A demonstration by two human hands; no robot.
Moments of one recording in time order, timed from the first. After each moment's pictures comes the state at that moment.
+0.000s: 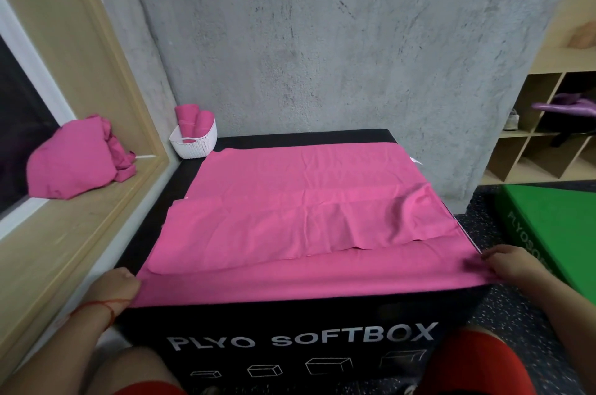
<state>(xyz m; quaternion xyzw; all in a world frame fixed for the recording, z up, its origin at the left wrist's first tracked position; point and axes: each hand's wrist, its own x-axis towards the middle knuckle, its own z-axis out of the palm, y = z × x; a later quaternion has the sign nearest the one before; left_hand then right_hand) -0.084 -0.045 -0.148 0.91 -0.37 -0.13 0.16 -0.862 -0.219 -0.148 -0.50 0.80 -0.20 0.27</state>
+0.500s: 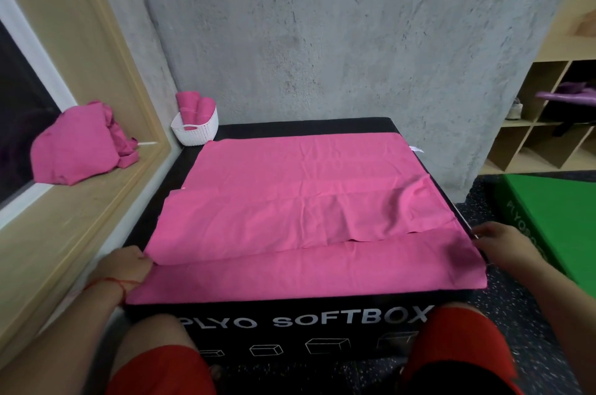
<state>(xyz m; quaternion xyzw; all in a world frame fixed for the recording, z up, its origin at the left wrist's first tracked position) -0.091 -0.041 -0.137 0.90 -0.39 -0.15 0.15 -0.841 -0.202 -0.126 -0.58 0.76 -0.18 0.23</state>
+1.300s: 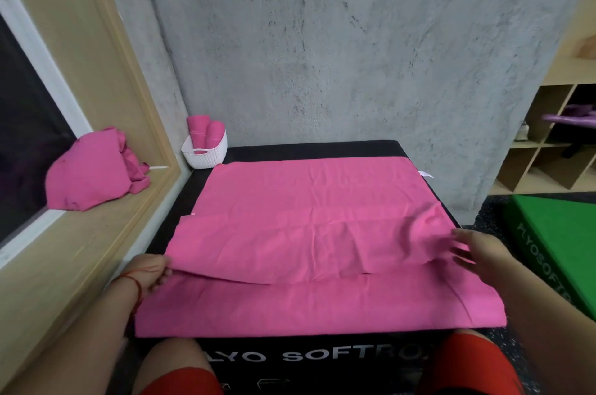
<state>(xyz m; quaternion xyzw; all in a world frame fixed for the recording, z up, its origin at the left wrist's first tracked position) -0.087 -0.092 -0.115 0.85 -0.23 -0.33 0.33 -0.767 -0.247 -0.099 -0.31 0.65 -0.45 0.53</state>
